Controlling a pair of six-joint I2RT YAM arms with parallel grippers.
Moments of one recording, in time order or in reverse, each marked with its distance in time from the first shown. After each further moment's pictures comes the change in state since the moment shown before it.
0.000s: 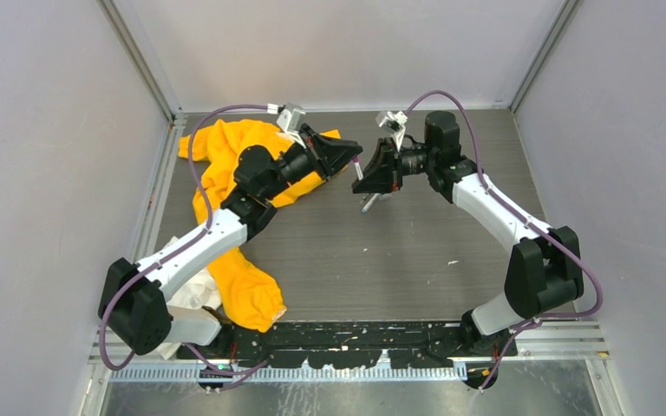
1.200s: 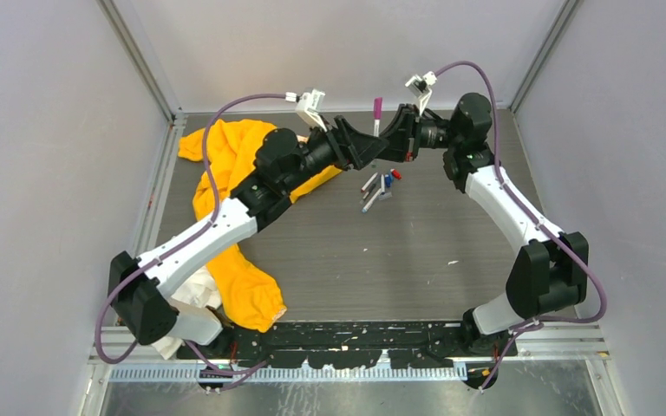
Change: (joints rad) left arm -0.114 0.072 0.241 -0.277 -0.208 -0.156; right arm -0.079 0.000 0.097 0.346 0.015 0.485
